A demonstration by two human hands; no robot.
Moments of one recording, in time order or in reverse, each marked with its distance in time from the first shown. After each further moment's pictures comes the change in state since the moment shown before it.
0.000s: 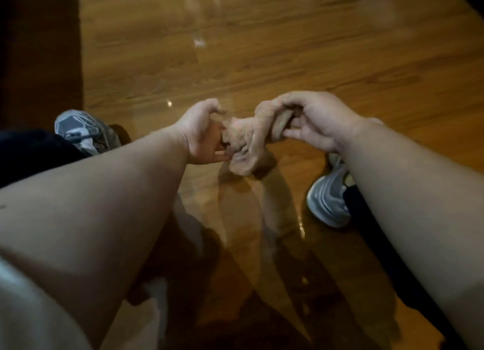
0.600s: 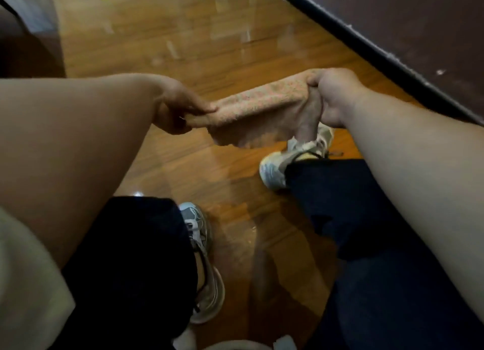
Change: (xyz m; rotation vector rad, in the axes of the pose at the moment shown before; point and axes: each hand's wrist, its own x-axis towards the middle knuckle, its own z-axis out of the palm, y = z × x) left_hand -0.188 -0.042 0.144 0.528 0.114 -0.034; right_hand -0.272 0.006 -0.094 0.112 0.393 -0.270
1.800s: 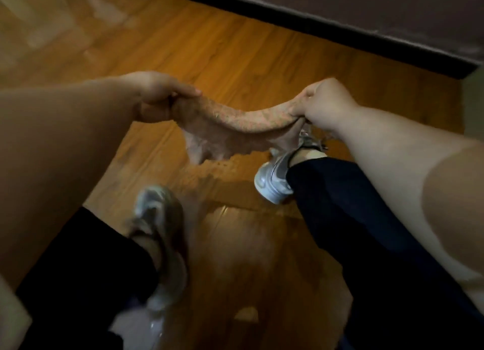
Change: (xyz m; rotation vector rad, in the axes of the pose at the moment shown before) left_hand -0.089 -0.129 0.368 0.361 -0.479 0.274; right_hand -0.362 0.187 -0.316 -0.663 0.606 0.020
